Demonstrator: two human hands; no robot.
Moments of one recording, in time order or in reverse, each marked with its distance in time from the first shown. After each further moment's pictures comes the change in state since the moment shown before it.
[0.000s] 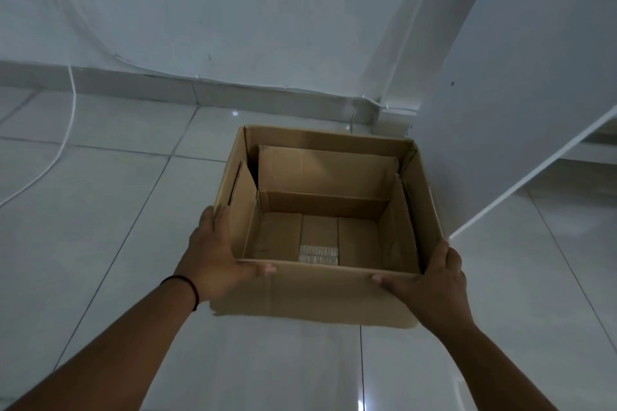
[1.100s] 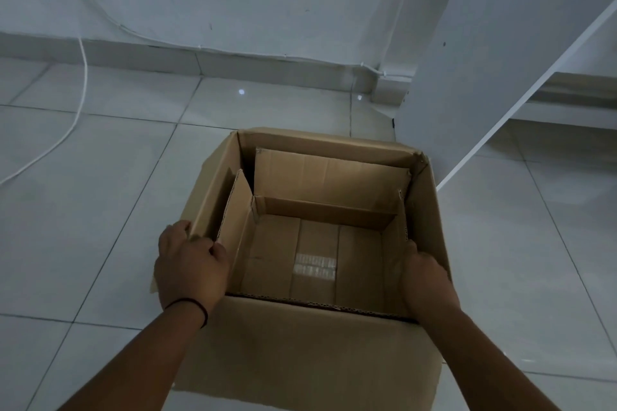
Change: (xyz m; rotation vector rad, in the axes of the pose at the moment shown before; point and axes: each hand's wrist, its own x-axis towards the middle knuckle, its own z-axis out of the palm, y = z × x) left_hand -0.109 -0.023 0.055 0.100 0.427 -0.203; right_hand -0.068 0.043 -0.004 -0.368 -0.193 -0.086
